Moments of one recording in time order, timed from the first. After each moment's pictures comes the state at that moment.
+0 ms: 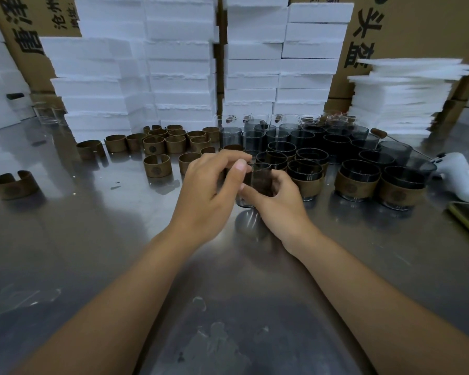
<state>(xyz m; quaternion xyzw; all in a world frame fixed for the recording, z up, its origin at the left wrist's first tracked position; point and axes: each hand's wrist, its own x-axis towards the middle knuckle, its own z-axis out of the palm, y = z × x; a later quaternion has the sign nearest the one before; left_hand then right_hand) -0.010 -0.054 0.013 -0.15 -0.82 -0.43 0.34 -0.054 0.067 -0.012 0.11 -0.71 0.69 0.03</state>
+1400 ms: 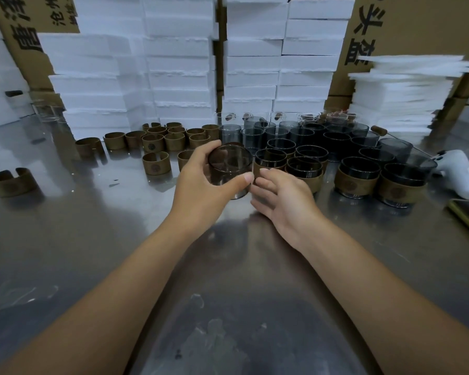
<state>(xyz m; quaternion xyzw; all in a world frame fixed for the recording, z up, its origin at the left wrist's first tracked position) -0.029 -0.063 -0.001 -0.04 -0.78 -0.55 0.28 -0.057 0.073 0.000 0.00 -0.56 0.83 -0.08</state>
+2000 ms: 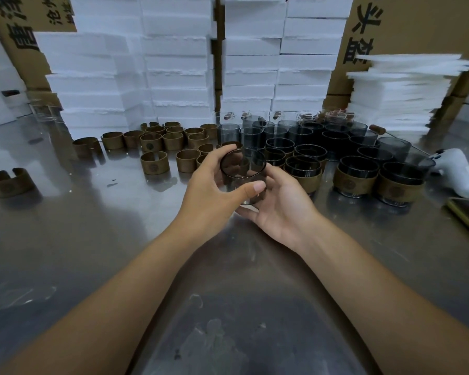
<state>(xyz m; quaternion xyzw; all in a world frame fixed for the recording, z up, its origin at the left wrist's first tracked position) -0.022 -0.052 -0.003 -0.09 -0.77 -0.59 0.23 -0.050 0.071 0.004 0.04 -0.48 0.85 -0.21</state>
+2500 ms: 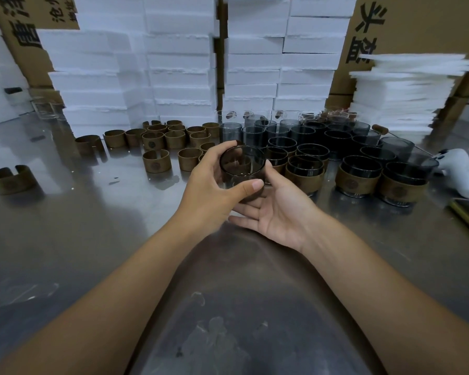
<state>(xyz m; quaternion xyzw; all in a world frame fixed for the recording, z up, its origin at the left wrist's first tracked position) -0.025 -0.057 -0.003 -0.11 -0.76 -0.60 0.23 -0.053 0.073 0.000 0.03 -0.51 0.82 -0.27</state>
